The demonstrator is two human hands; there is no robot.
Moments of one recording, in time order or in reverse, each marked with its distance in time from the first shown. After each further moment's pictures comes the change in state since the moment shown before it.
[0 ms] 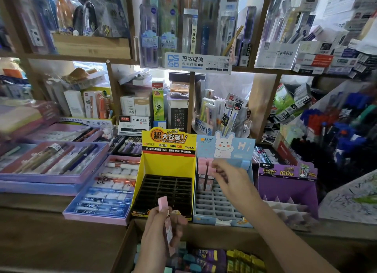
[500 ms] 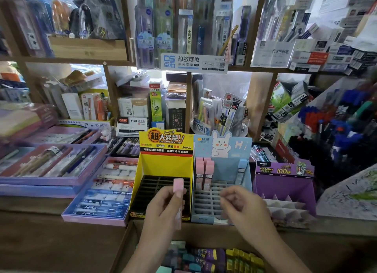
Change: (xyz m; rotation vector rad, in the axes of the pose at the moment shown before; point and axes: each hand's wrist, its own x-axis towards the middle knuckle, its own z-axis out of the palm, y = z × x) left_hand -0.020 0.026 0.025 0.548 -0.147 0.410; right_hand -0.072 -0.021 -0.020 0.335 -0.038 0.351
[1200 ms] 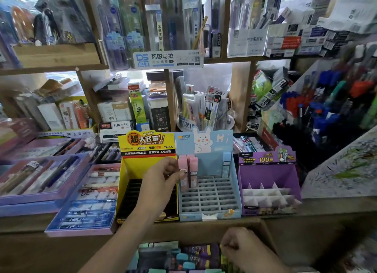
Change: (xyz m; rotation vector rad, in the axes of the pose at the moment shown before) left_hand 0.078 0.008 0.025 0.457 -0.075 0.236; right_hand -0.042 0.068 0.000 -0.270 -0.396 0.451
